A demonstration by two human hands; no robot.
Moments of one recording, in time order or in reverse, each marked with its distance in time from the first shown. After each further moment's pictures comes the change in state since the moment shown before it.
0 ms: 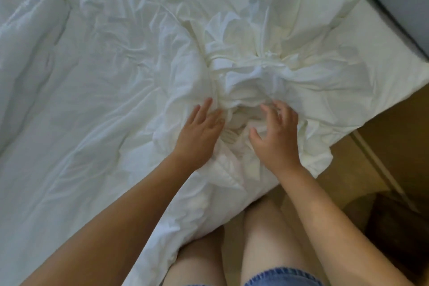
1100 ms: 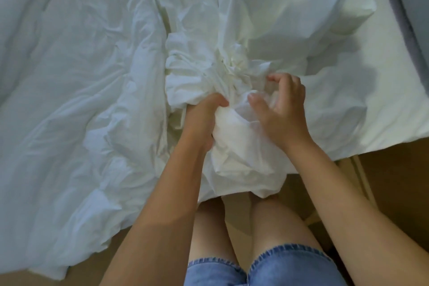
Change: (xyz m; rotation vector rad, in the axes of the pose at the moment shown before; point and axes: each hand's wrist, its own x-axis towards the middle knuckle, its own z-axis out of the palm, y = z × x) left_hand 0.165 0.104 -0.022 -1.702 0.322 -1.514; right_hand 0.142 0.098 -0.080 0.456 -0.418 0.080
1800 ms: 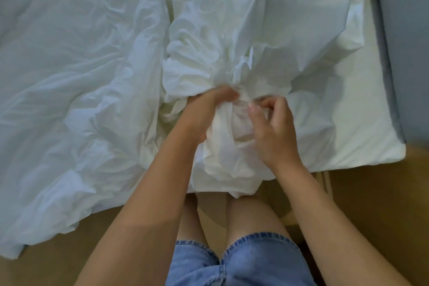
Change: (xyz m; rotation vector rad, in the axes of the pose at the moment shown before) left_hand -0.015 0.021 0.016 0.012 -0.156 0.059; right_hand -0.016 -0.017 -0.023 0.113 -0.113 0.106
